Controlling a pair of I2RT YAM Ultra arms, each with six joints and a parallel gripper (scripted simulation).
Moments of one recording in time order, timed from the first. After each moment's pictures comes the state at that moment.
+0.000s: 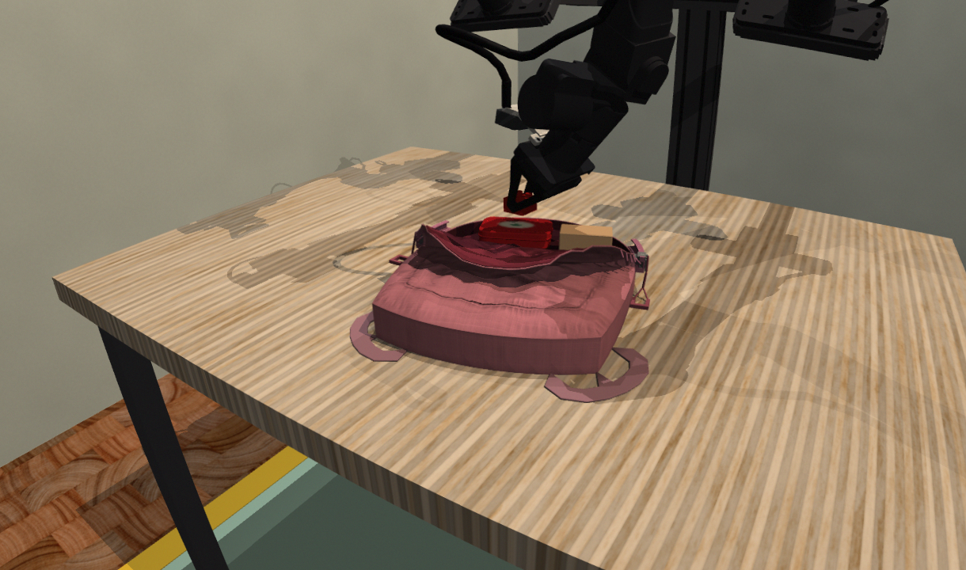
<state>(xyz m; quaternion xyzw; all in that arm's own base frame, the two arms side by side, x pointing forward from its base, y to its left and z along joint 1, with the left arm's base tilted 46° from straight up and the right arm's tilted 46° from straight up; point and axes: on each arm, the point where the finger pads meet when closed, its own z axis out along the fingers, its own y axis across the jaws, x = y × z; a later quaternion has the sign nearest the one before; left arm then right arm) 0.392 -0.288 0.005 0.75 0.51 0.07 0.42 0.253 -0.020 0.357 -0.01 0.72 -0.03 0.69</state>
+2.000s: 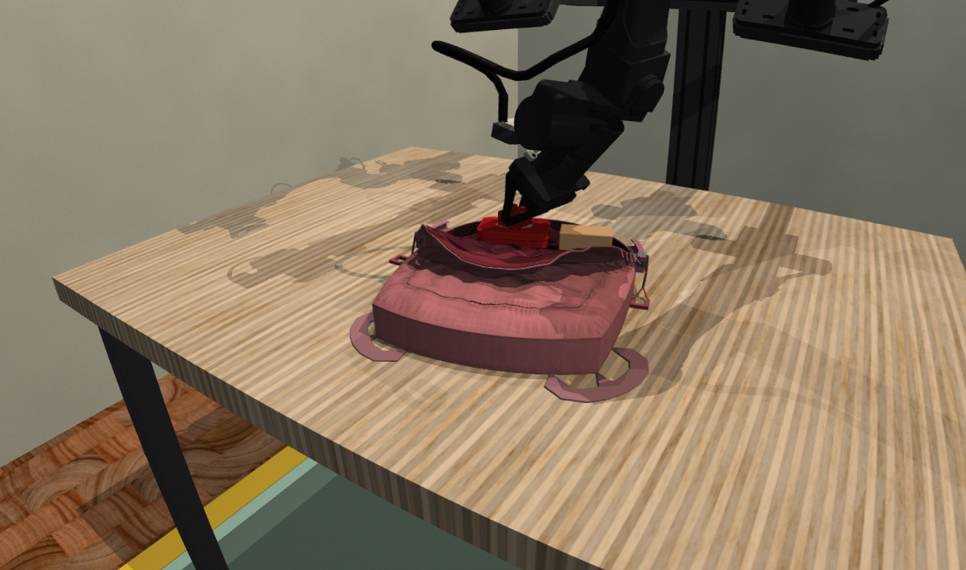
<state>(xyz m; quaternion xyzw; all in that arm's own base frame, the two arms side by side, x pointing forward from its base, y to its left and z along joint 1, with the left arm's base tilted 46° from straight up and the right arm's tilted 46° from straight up) 0.410 -0.290 -0.002 0.75 0.50 0.06 0.43 0.253 -0.020 0.357 -0.01 0.72 -0.03 0.69</state>
